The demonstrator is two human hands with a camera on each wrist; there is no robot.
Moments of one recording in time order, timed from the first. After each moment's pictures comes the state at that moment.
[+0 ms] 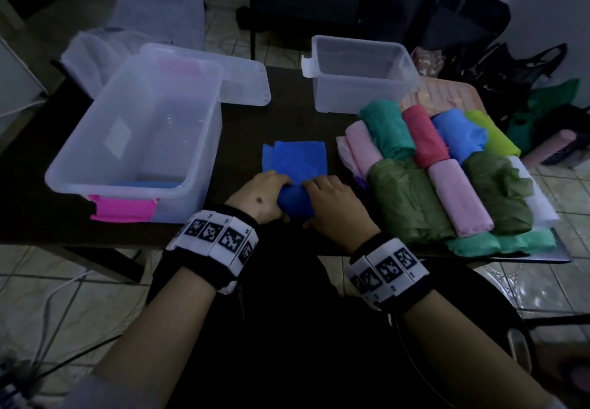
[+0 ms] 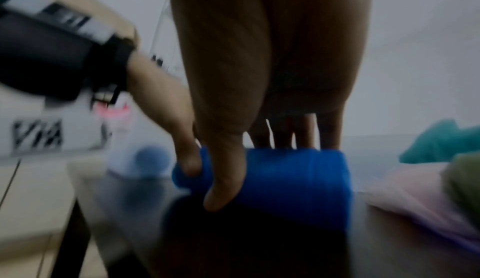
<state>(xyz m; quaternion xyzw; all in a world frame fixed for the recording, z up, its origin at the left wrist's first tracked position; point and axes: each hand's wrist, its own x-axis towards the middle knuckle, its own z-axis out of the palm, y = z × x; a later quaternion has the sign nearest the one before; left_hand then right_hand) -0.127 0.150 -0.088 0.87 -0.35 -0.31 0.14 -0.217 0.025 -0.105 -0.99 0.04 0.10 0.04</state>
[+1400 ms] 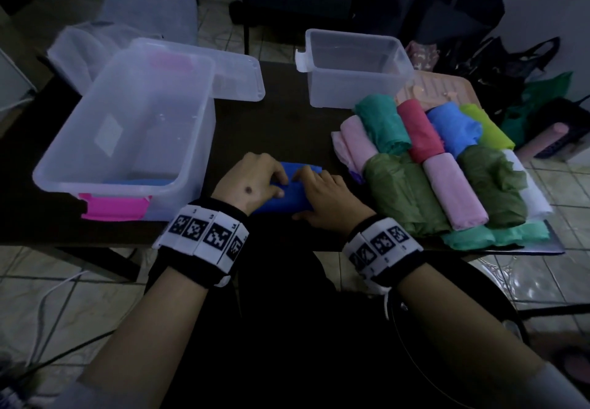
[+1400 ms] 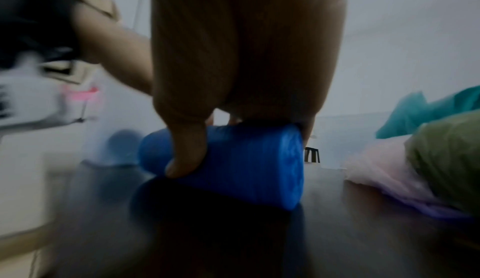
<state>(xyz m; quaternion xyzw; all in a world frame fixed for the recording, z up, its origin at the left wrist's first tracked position) -0.119 0.155 -0.079 0.89 -0.33 -0.25 0.21 -0.208 0.014 -0.111 -0.98 0.02 0.14 0.14</state>
